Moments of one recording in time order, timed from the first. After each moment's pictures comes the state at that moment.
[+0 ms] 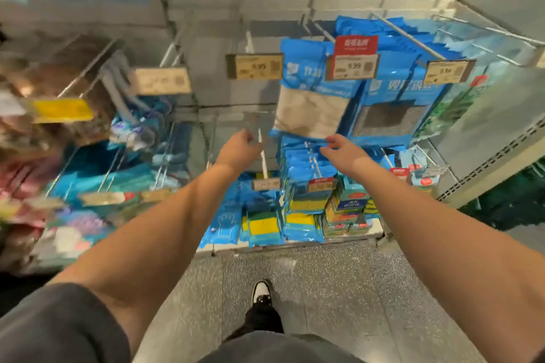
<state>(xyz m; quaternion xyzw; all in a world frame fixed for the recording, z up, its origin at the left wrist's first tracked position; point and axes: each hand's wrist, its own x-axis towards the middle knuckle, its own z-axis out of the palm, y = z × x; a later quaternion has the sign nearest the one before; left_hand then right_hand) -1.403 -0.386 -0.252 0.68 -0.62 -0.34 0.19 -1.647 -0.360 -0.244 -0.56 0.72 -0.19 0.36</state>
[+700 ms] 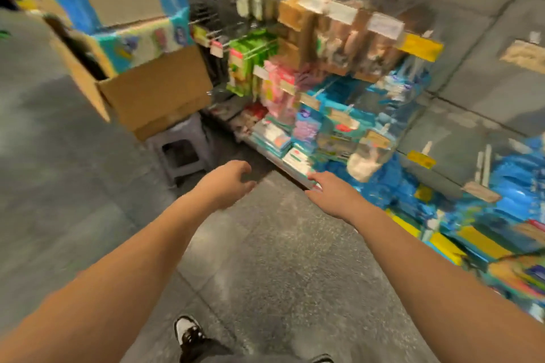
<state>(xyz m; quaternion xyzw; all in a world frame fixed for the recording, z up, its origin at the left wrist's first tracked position) -1.018 0.132 -0.248 0.85 -0.44 -0.27 0.11 -1.212 -0.027 -0.264 -0.89 0.35 0.12 0.27</state>
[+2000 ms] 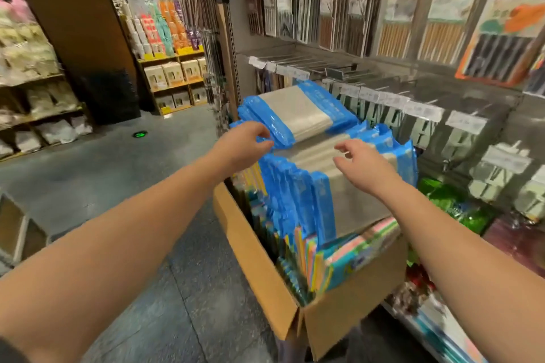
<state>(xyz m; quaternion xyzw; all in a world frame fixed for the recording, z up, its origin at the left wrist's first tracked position) -0.183 0.172 -0.043 0.89 -0.40 -0.01 0.21 -0.341 -0.027 -0.084 -0.93 0.25 -0.13 0.25</state>
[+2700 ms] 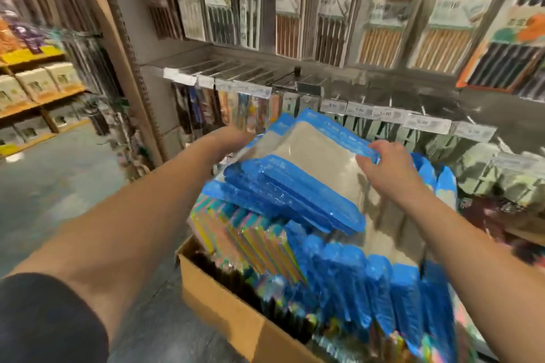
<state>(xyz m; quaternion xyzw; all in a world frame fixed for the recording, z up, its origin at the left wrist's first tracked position) 0.175 -0.010 -0.078 0.82 -0.44 -0.28 0.24 -0.128 -0.069 -0.083 -0.77 0.57 -0.23 0.16</state>
